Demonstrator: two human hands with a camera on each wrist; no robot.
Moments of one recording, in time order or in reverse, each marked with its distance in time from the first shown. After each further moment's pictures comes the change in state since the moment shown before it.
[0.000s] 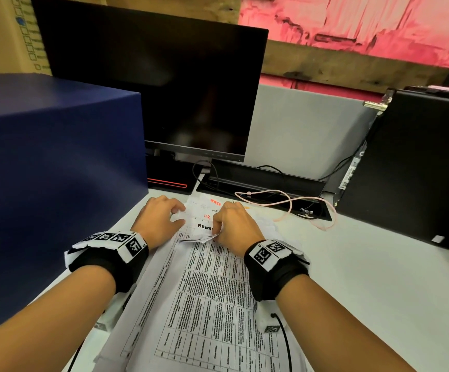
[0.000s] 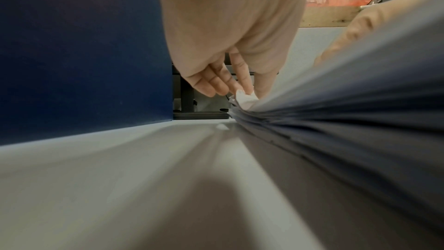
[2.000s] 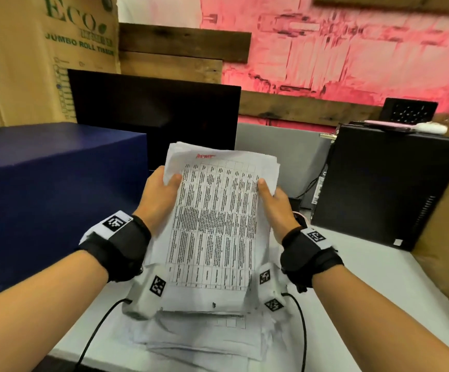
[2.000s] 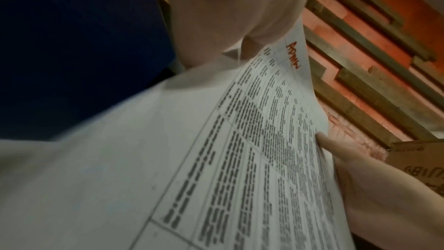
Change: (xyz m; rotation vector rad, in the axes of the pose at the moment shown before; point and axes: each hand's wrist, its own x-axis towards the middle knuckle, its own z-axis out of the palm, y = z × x) left_hand -0.055 0.116 -0.103 -0.910 0.249 0.008; right_hand -0.063 0.026 -0.097 1.101 0.502 0.182
